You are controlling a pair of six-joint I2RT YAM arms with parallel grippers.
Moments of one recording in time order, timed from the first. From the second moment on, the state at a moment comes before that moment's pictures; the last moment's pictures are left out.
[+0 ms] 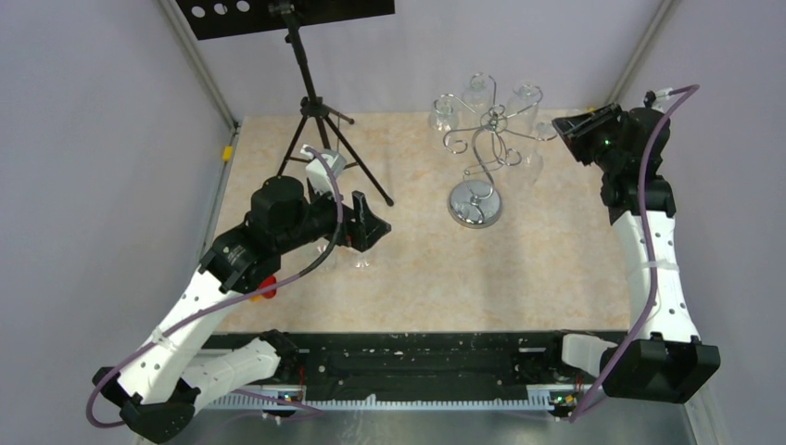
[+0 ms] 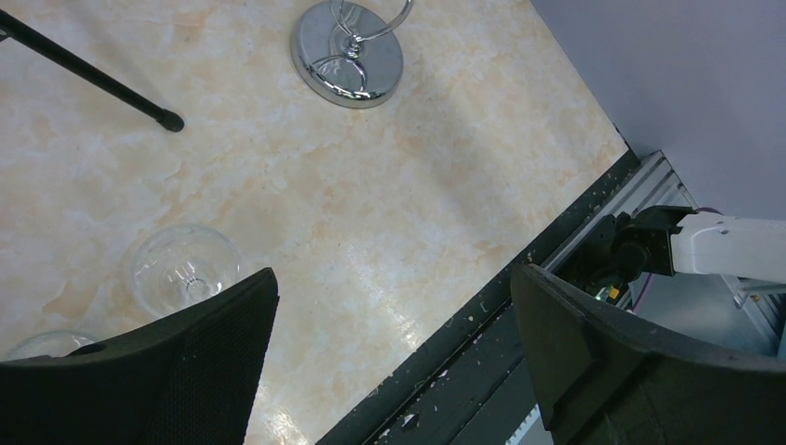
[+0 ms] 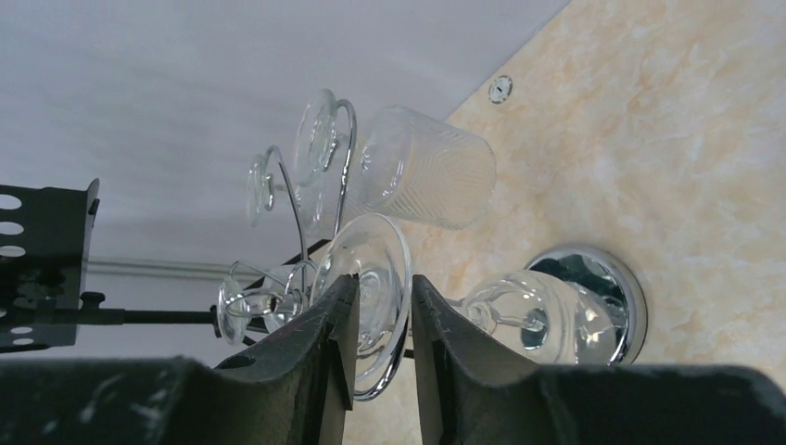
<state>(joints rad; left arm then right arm) -0.66 0.92 1.18 -0.62 0.19 -0.38 -0.10 1.17 1.29 -0.36 -0.19 0.92</state>
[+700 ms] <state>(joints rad) -0.66 0.92 1.18 -0.60 0.18 -0.39 -0.11 1.12 1.18 -0.21 -0.18 1.07</state>
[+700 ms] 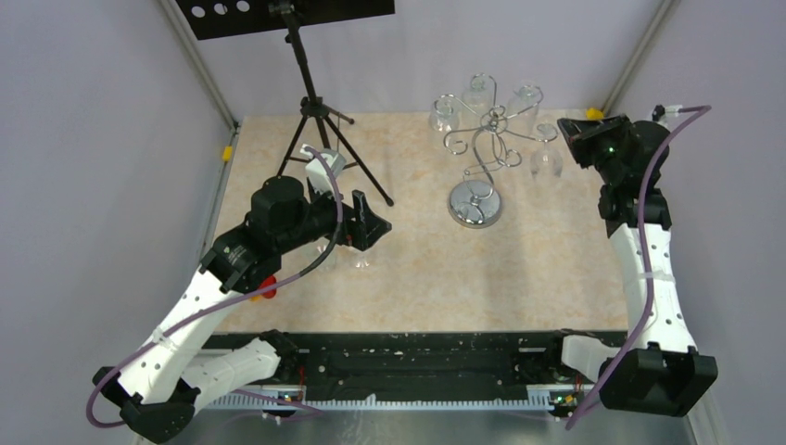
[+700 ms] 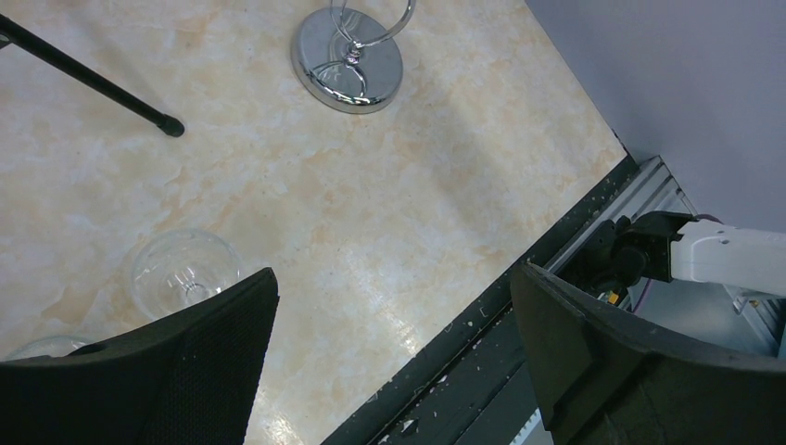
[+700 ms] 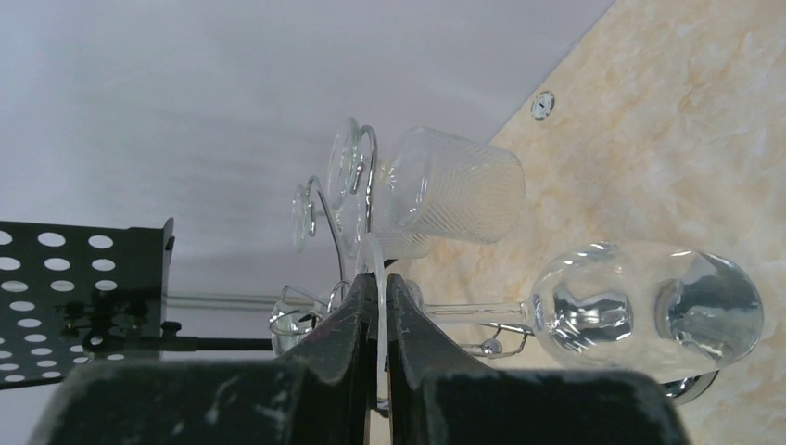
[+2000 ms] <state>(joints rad) -0.66 0.88 1.17 -0.55 0.15 -0.39 -0.10 1.18 1.16 -0.09 -0.28 1.16</state>
